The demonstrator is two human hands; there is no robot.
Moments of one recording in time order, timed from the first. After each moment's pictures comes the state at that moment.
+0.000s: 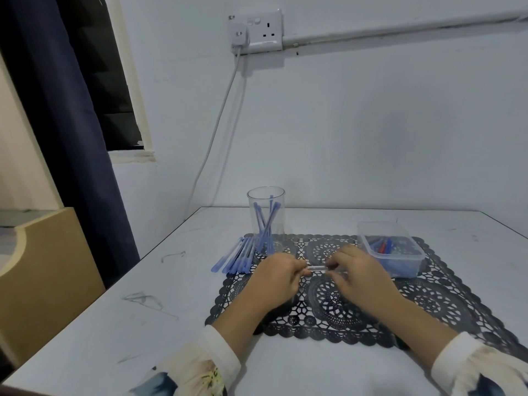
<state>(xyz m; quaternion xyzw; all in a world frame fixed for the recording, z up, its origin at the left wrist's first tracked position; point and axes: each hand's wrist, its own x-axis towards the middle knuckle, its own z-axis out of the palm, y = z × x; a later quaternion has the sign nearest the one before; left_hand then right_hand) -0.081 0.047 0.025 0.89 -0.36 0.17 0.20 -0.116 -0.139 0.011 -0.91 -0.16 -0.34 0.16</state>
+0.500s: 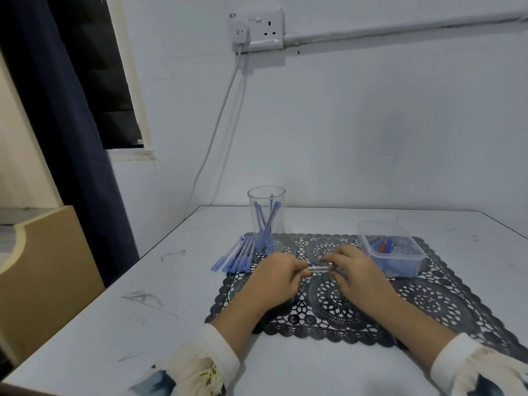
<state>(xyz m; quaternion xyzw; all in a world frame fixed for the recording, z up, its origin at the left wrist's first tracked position) -0.083 0.048 0.028 0.90 -0.36 0.15 0.20 -0.110 -0.139 0.005 -0.91 -0.17 -0.32 0.19</state>
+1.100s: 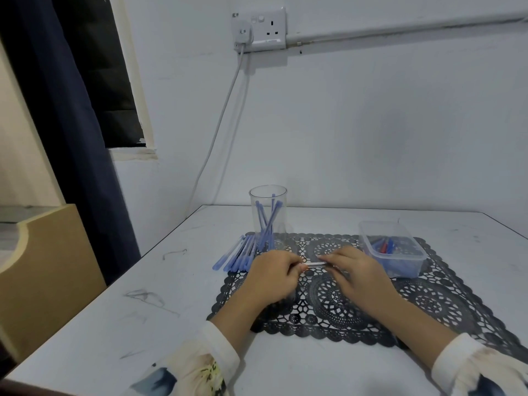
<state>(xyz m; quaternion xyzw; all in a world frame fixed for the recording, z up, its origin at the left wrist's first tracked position) -0.084 0.053 0.034 0.92 -0.30 0.14 0.23 -0.117 -0.137 0.010 -0.88 -0.21 -0.39 0.17</state>
